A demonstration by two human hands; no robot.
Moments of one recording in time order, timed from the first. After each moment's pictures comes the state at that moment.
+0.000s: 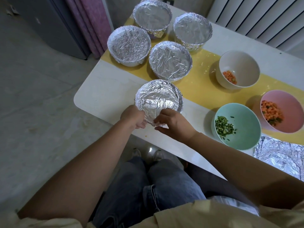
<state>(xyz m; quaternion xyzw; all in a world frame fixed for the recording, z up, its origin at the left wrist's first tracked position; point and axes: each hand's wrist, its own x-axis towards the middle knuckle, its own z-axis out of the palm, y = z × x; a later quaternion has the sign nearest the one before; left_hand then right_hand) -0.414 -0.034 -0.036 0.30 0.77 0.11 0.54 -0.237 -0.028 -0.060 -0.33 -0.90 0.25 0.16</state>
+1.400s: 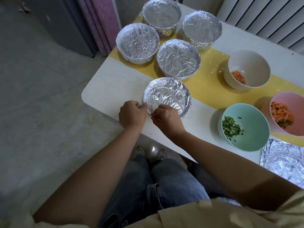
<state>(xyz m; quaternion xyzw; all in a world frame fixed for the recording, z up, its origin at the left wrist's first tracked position) -0.417 -0.053 -0.041 0.36 0.87 0.22 0.26 -0.291 -0.039 -0.066 -0.46 -0.83 0.25 0.22</state>
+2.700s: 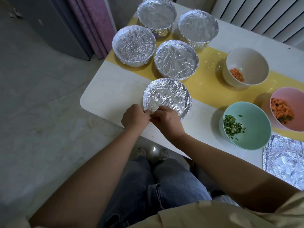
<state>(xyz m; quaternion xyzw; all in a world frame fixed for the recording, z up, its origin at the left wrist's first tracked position) -0.429 -0.037 -0.061 0.46 0.83 0.06 0.31 -0.296 -0.037 -0.073 -0.47 -0.81 0.24 0.24</state>
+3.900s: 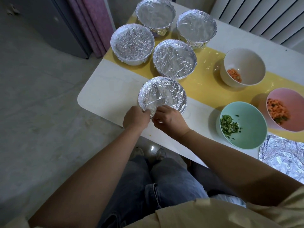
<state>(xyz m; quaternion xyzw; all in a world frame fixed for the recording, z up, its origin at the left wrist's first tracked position) -0.415 -0.043 -0.054 0.36 0.82 0.14 0.42 -0.274 -0.028 -0.070 -0.36 -0.90 0.16 0.20</state>
